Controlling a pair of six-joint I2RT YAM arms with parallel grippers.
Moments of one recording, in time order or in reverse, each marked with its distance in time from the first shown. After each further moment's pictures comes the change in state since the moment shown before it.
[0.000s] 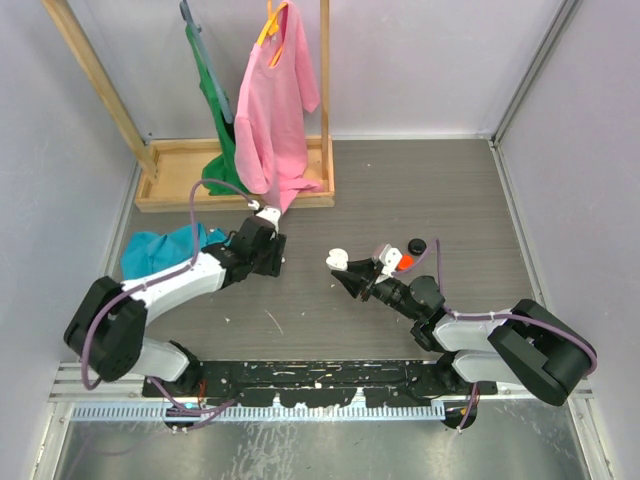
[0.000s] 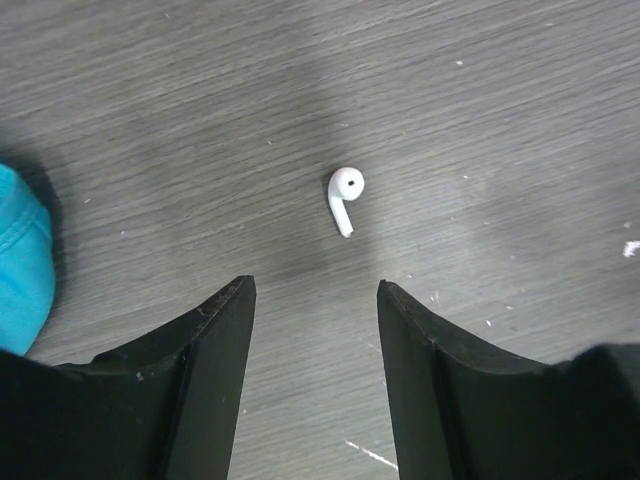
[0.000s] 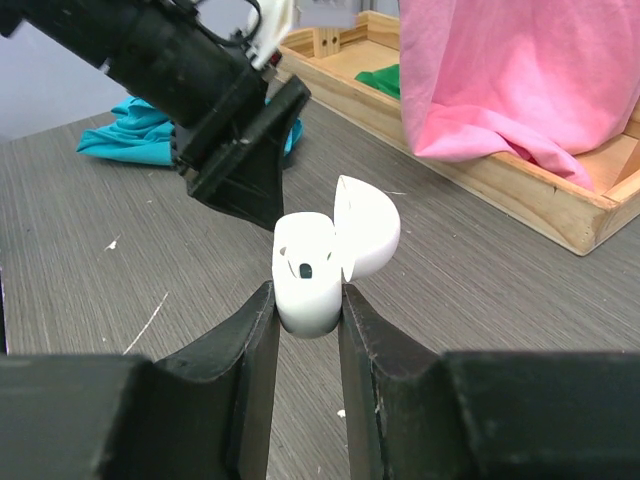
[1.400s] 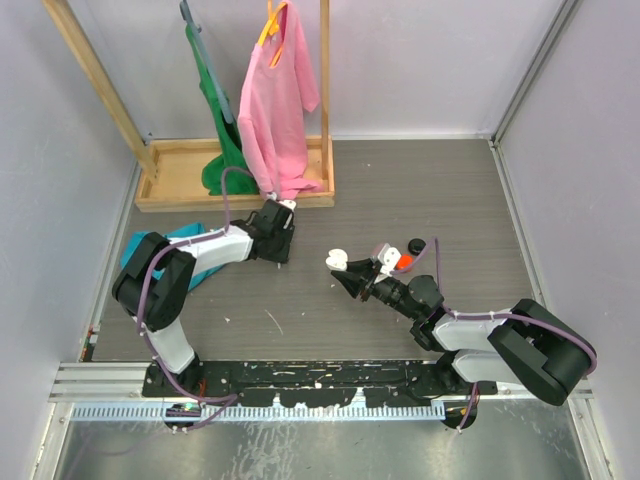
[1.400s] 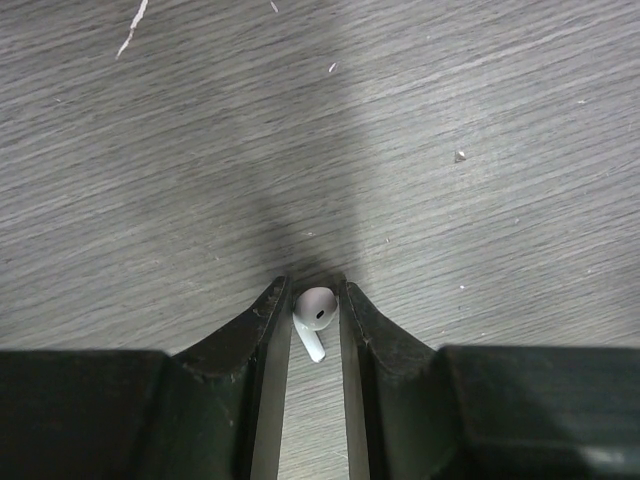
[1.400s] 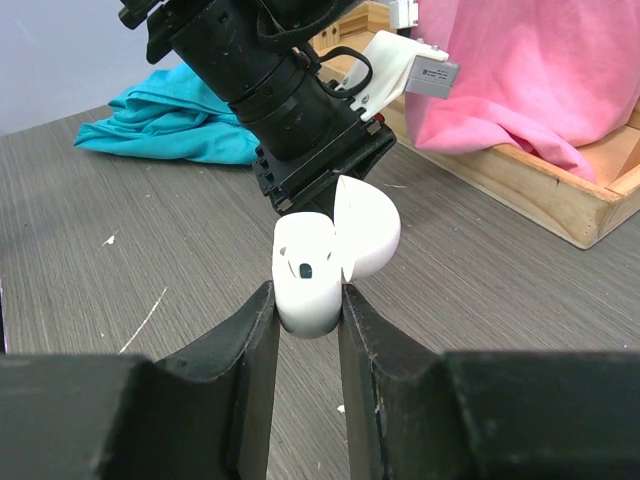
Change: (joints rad) left arm 0.060 0.389 0.236 -0.016 0.131 0.003; right arm 0.000 0.002 0.005 -0.023 0.001 -0.001
